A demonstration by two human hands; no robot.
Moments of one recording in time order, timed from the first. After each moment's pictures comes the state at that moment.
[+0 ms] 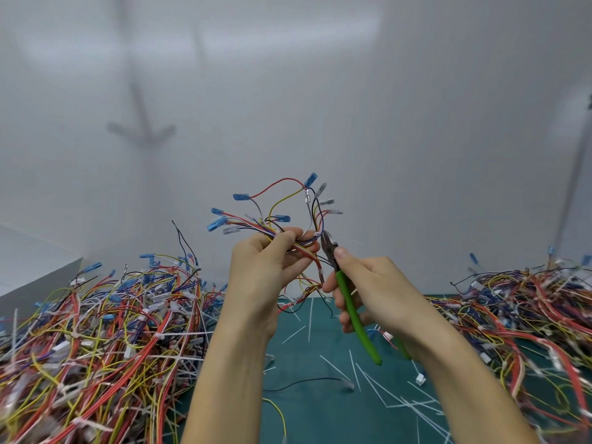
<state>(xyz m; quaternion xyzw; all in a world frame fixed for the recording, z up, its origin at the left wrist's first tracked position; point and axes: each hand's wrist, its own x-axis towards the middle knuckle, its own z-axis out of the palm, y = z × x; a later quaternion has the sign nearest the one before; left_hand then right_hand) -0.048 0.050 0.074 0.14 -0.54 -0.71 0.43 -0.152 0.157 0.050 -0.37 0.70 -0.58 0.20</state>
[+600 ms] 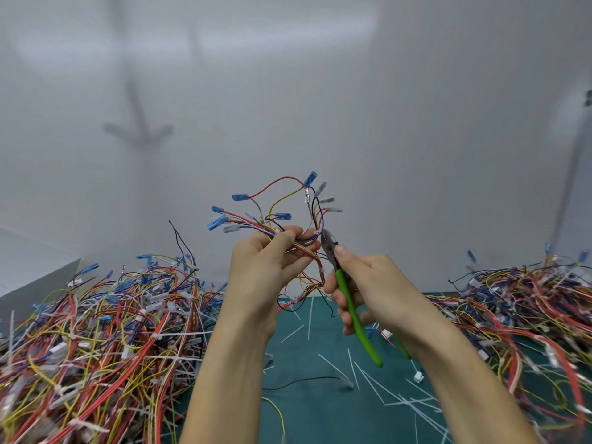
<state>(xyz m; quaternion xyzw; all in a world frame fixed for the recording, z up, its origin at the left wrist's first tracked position) -0.050 0.052 0.074 0.13 -0.54 -0.72 0.42 -0.153 0.158 0.051 -0.37 0.67 -0.60 0.22</state>
